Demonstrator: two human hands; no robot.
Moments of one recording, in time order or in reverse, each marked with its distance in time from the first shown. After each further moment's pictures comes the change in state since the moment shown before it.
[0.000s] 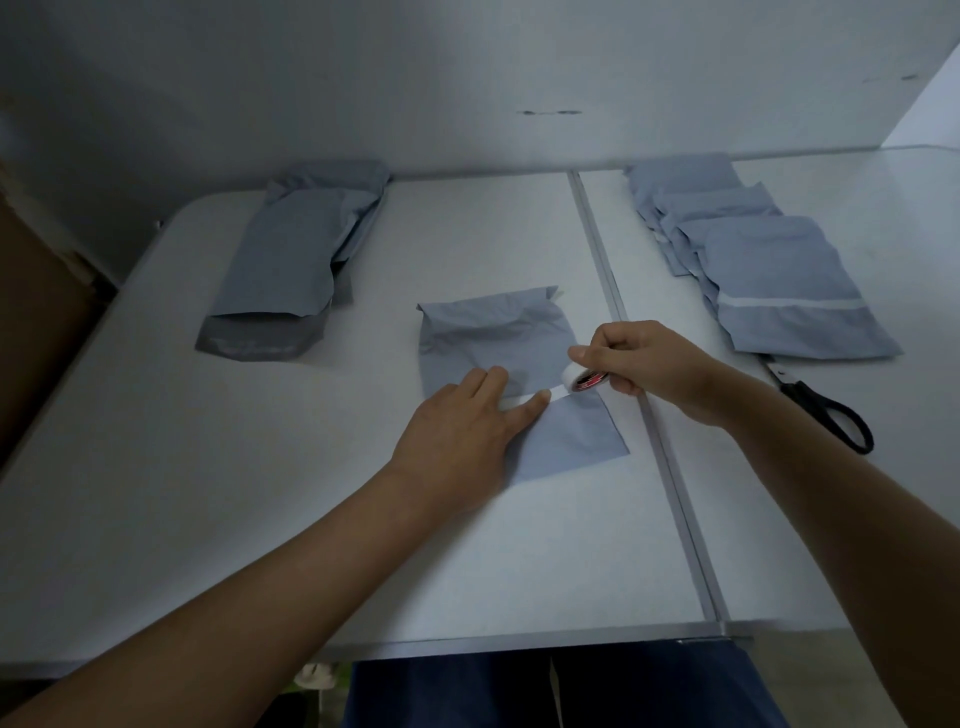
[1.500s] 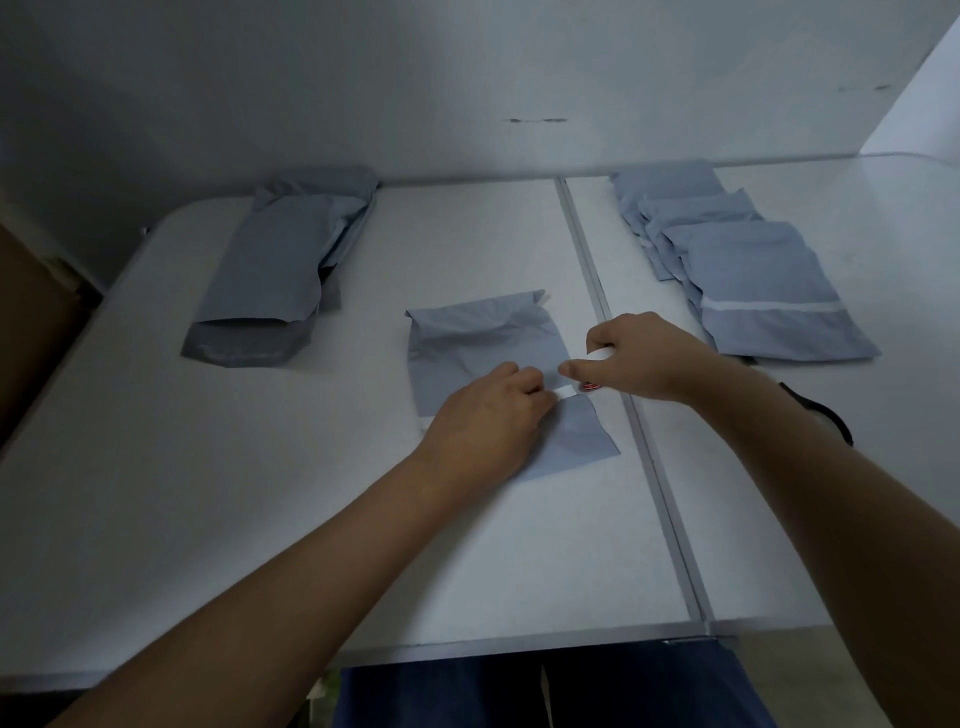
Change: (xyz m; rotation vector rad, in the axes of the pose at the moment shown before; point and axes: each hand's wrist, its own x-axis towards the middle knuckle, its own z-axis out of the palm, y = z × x) left_hand 0.032 0.013 0.008 -0.244 0.235 0.140; right_hand 0.005 -0.012 -0.009 -0.666 0.061 -0.009
